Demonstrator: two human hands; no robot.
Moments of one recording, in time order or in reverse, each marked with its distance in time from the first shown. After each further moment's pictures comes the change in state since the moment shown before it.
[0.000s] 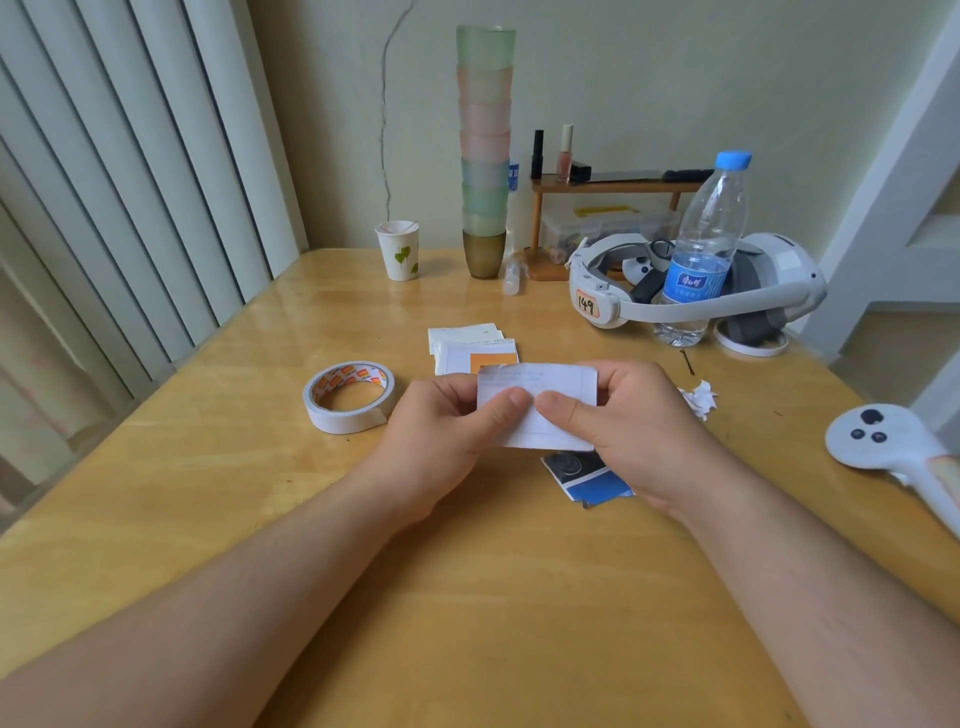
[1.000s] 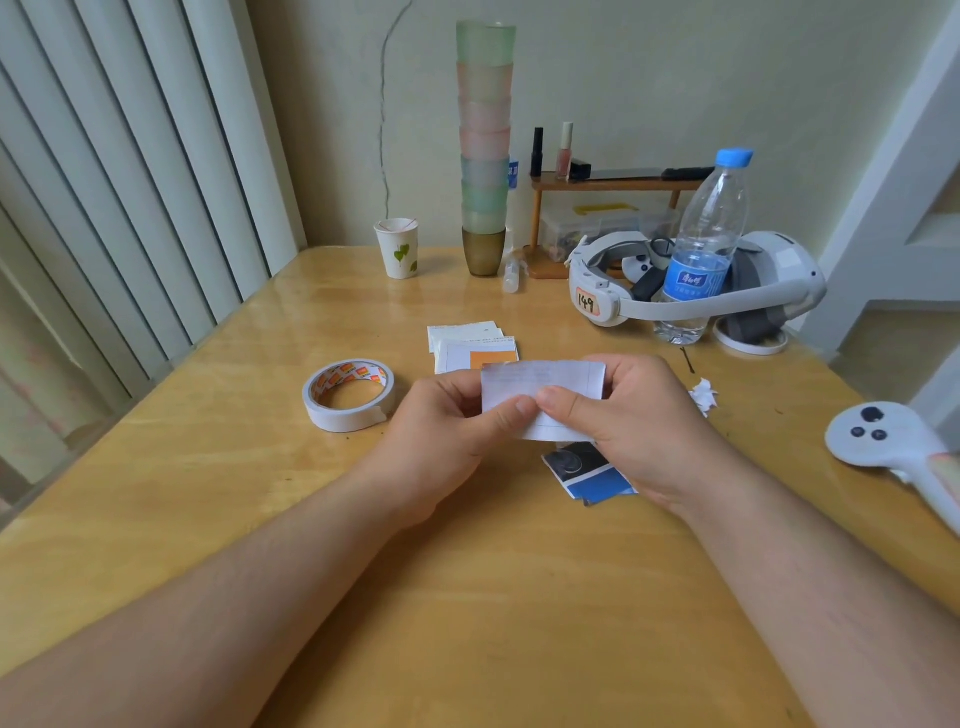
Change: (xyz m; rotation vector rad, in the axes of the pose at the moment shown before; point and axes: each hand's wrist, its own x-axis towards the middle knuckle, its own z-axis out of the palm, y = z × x) left_hand -0.002 0.000 0.002 -0.009 -0.048 0.049; right_hand 0.001 0.000 0.000 -0.003 0.022 -0.014
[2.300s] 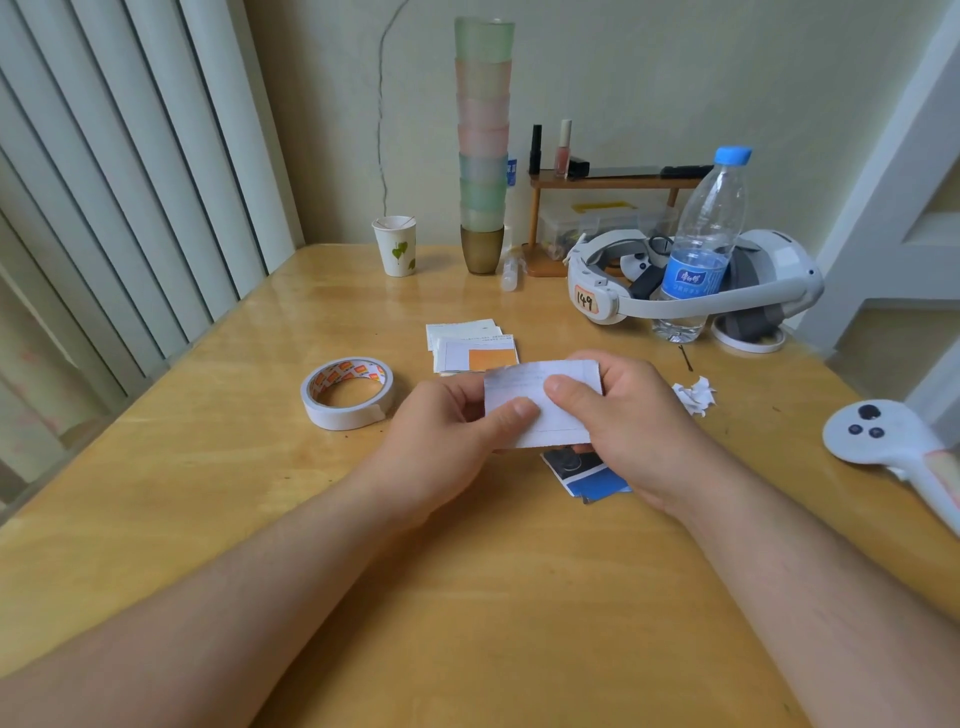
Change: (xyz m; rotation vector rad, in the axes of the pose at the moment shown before) left_hand -0.003 0.000 -0.001 0.100 0.046 -0.070; right_hand 0.000 0.002 0.003 -0.033 -0.023 0.000
